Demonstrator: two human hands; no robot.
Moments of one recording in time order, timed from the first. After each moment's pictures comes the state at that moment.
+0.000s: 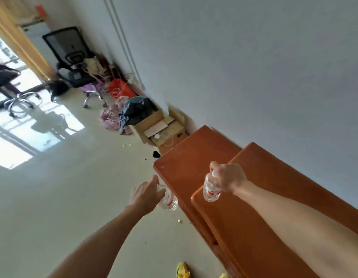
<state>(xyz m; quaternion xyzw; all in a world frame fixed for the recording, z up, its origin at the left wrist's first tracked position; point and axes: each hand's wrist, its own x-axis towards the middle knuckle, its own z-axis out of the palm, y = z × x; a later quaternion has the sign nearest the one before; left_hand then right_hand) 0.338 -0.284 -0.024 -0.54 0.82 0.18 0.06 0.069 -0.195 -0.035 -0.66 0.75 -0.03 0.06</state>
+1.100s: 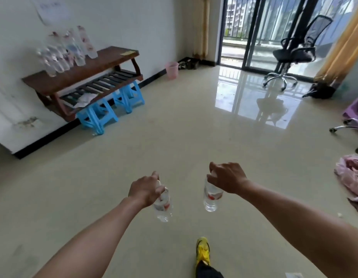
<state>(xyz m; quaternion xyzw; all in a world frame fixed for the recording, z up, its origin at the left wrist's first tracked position) 1.186 -0.269 -0.002 -0.91 0.38 0.14 -0.03 1.018 -0.494 -0.004 -0.98 0.21 0.02 0.05</state>
